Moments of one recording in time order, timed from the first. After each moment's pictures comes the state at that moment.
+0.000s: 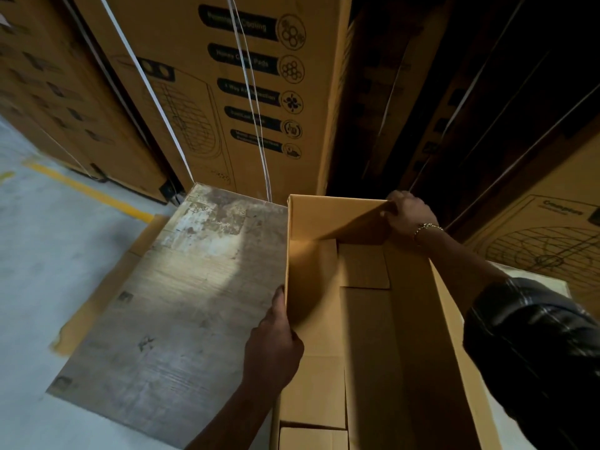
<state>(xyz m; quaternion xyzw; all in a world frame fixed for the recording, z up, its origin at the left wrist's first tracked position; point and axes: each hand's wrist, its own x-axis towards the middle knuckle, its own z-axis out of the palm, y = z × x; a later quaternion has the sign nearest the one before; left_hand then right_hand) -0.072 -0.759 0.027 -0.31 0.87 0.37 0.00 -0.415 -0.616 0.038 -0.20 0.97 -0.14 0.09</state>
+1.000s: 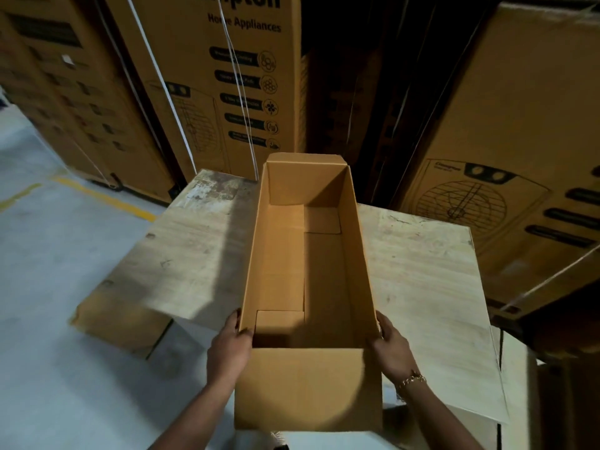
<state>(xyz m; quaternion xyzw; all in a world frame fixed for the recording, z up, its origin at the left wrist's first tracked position) 0.167 -0.633 0.017 -0.45 0.76 0.46 0.01 0.037 -0.364 0.036 -0.02 0.90 -0.36 0.25</state>
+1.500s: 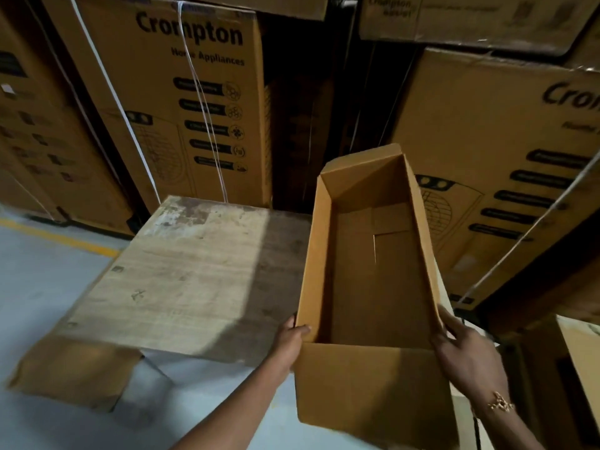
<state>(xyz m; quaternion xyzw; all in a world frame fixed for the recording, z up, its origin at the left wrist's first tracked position) 0.096 -0.562 0.032 -0.29 0.65 0.70 0.11 0.078 -0.296 0.158 0.10 0.97 -0.20 0.06</state>
